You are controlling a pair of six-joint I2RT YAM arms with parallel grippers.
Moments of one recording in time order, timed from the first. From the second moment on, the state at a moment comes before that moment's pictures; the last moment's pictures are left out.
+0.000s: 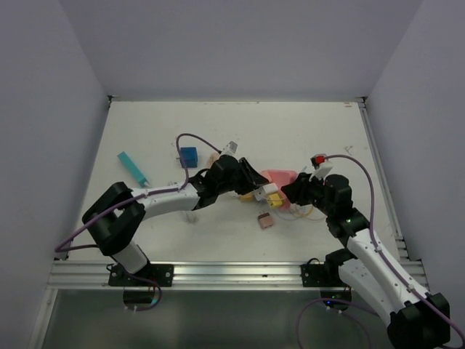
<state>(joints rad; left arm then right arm) -0.85 1.63 0.92 0.23 0.04 -1.21 0.32 0.74 0.43 -0.09 -0.20 0.37</state>
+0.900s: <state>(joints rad) -0.85 1.39 0.73 0.06 -0.08 -1.18 0.29 0.61 0.37 -0.14 0.13 0.42</state>
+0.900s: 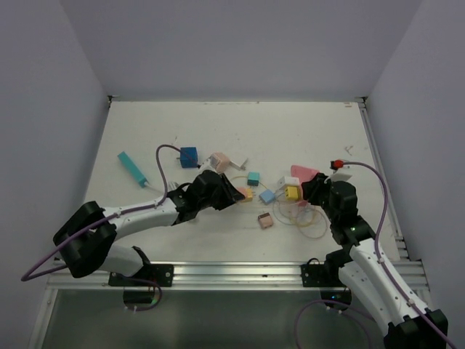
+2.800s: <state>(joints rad) -0.87 1.50 0.85 0.13 0.03 -1.19 0.29 0.67 0.34 0.03 -0.27 0.46</state>
